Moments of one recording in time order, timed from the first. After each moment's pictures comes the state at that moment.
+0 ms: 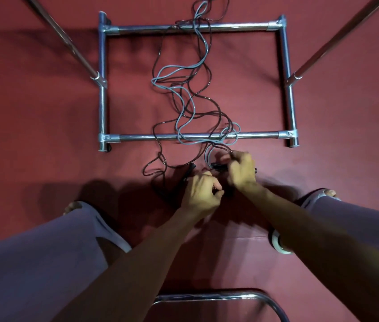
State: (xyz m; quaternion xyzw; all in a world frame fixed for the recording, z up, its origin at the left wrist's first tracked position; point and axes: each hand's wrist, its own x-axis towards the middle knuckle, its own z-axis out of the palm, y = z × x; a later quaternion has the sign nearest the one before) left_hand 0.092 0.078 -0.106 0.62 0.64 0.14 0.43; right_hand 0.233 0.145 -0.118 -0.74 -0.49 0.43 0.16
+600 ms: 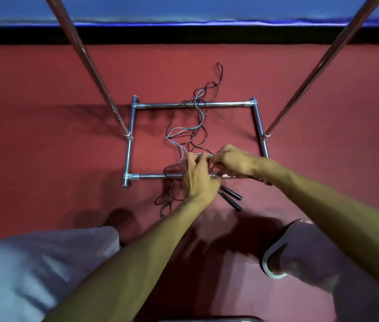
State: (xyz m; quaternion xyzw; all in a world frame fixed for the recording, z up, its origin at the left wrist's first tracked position) left_hand 0.091 0.130 0.084 0.58 0.71 0.28 0.29; right_hand 0.203 0.198 0.154 -0.57 -0.60 0.56 0.00
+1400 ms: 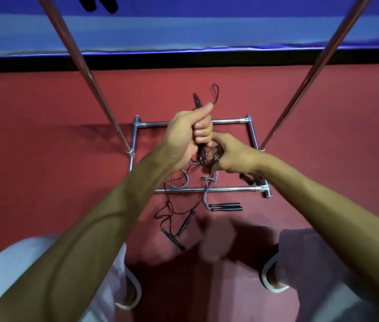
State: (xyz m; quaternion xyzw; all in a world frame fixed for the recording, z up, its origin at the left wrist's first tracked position) left_hand 0.053 0.189 0.276 0.39 0.40 0.45 0.69; right_hand 0.207 0.193 0.254 -0.48 -0.68 0.54 0.11
